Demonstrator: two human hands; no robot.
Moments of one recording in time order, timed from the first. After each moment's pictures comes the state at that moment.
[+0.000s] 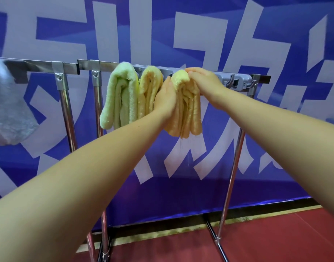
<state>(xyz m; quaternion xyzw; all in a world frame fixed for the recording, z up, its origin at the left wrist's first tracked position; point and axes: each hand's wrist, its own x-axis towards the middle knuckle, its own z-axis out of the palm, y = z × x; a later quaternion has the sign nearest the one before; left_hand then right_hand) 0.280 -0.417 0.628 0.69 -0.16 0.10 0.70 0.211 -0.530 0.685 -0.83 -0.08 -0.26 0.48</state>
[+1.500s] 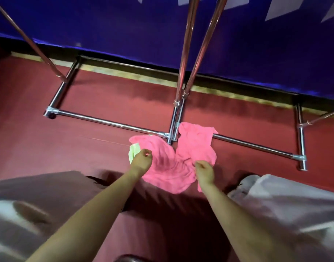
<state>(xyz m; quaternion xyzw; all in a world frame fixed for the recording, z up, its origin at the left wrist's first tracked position) 0.014 -0.067 0.032 0.80 0.32 -0.24 0.46 0.011 -0.296 -0.016 -0.81 0.31 0.20 0.47</state>
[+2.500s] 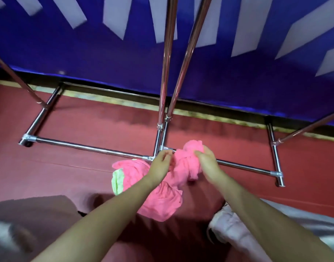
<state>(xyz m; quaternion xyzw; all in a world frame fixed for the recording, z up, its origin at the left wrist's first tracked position) 0.078 -0.164 0.109 0.71 0.22 -0.17 0.65 0.114 -0.320 0.111 -0.73 0.22 0.13 0.63</state>
